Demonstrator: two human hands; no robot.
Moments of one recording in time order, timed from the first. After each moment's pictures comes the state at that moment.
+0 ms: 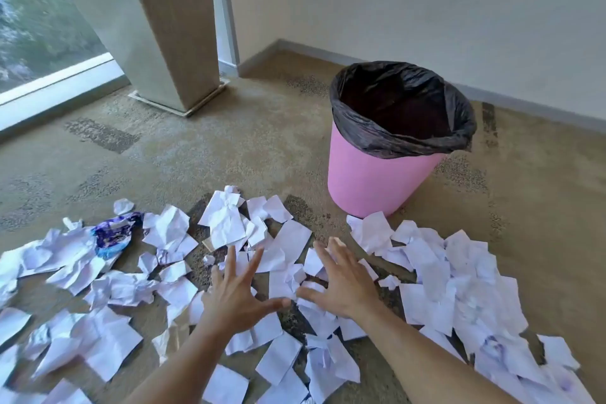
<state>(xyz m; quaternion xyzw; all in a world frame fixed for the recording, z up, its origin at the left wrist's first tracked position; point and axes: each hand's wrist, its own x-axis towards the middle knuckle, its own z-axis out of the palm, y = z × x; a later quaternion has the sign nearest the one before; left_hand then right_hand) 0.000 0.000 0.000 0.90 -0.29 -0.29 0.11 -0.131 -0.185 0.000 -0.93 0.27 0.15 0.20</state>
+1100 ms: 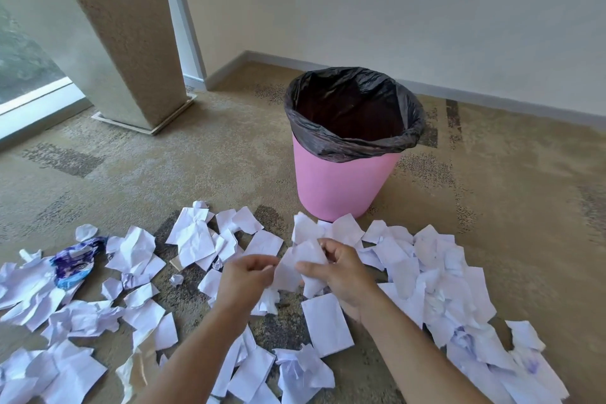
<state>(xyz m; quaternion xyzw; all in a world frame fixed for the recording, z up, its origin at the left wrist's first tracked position) -0.041 -0.072 0.052 0.77 -0.09 -0.35 0.53 -0.162 -0.200 0.068 -0.59 0.36 -0.10 0.71</state>
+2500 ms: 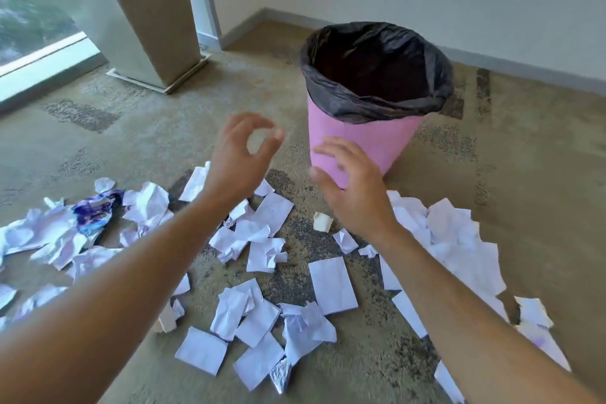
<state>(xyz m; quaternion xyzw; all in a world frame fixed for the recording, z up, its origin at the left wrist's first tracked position) 0.026 -0.113 0.122 0.80 -0.37 -0.03 0.47 -0.139 -0.228 0.114 -0.87 0.17 -0.30 0.35</state>
